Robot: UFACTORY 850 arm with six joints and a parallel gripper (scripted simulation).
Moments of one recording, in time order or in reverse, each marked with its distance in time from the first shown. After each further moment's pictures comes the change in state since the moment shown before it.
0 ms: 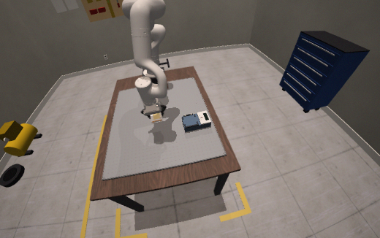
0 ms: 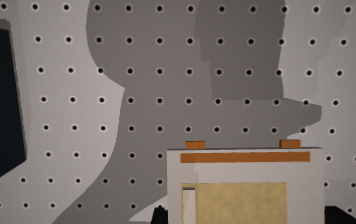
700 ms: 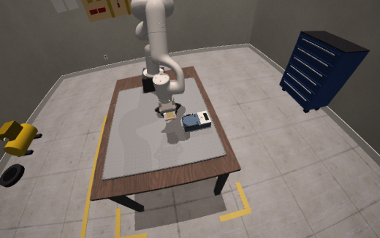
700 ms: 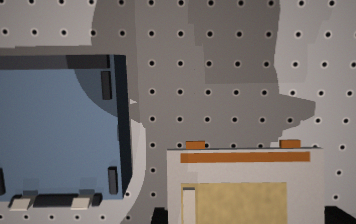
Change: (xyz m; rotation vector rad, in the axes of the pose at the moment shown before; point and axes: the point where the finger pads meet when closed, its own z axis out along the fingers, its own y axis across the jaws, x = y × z) arm 0.019 -0.092 -0.014 -0.002 -0.002 0.002
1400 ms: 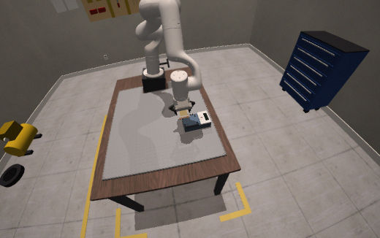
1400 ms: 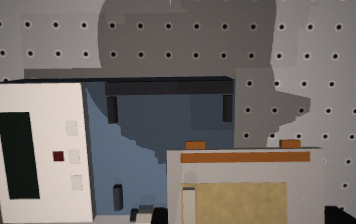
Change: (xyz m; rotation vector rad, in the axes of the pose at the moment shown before) arm 0.018 -0.088 -0.014 0.000 0.001 -0.001
